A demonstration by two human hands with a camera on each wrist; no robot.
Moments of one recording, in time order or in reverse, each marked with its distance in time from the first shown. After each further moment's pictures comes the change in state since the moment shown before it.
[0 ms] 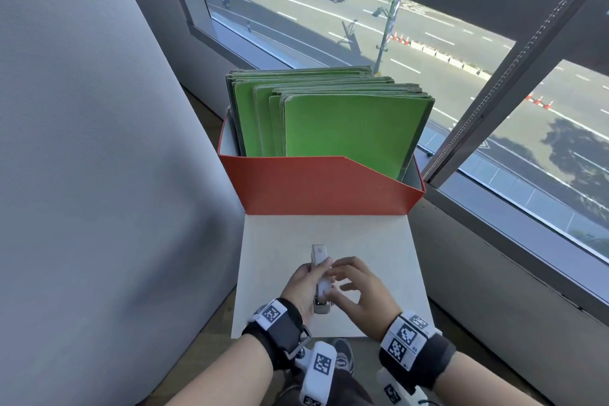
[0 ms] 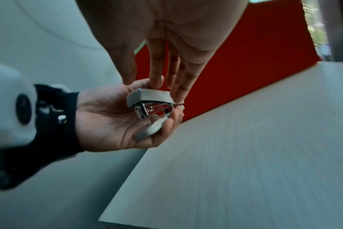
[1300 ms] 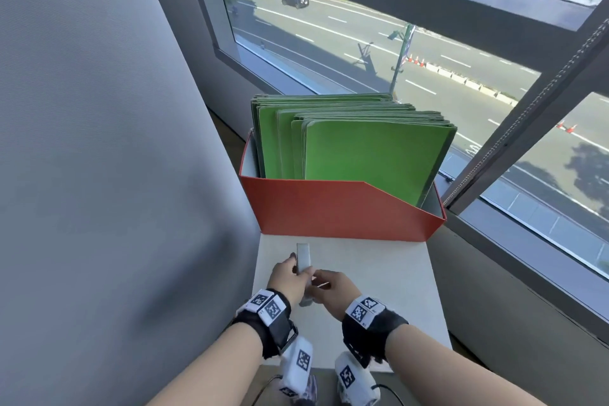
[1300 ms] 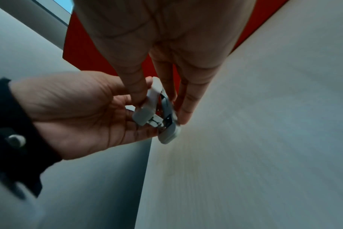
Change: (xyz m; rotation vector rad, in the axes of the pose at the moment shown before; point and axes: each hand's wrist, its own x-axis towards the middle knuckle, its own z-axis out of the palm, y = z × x) left_hand 0.019 0.058 -0.042 0.702 0.228 0.281; right_hand 0.080 -0.019 0.042 0.182 -0.179 0.353
